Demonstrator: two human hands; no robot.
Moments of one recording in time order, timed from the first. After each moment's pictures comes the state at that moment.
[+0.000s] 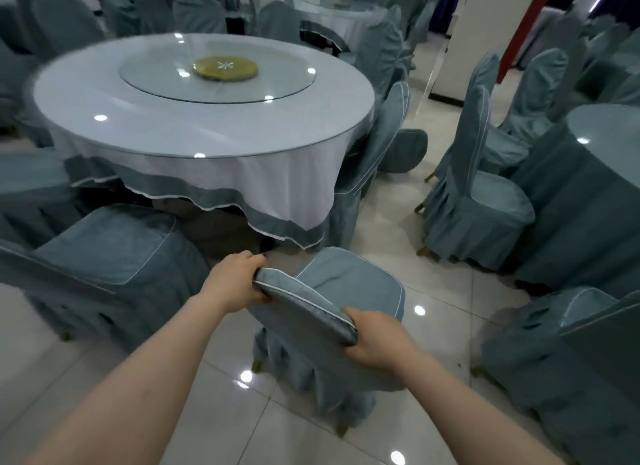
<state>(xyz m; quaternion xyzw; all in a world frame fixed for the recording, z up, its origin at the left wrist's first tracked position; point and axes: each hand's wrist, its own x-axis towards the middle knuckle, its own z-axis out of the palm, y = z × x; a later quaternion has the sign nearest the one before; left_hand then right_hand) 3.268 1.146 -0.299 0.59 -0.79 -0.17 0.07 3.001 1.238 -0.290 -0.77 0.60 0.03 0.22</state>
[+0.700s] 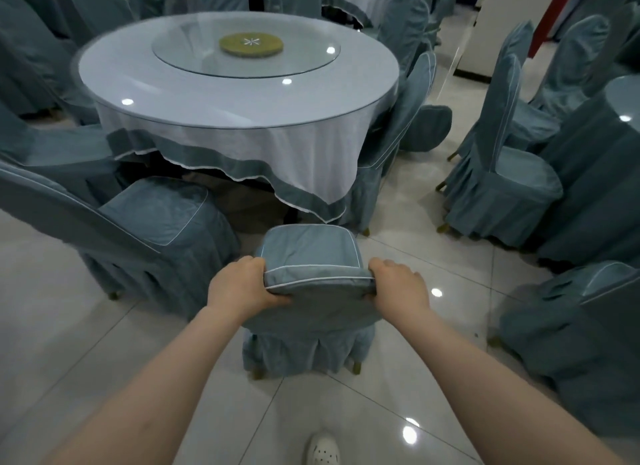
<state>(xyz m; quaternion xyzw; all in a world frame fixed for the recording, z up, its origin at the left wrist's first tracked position) 3.301 1.270 -0.299 0.69 -0.72 -0.10 0.04 3.039 1.279 -0.288 -0.72 0.69 0.02 0.08</state>
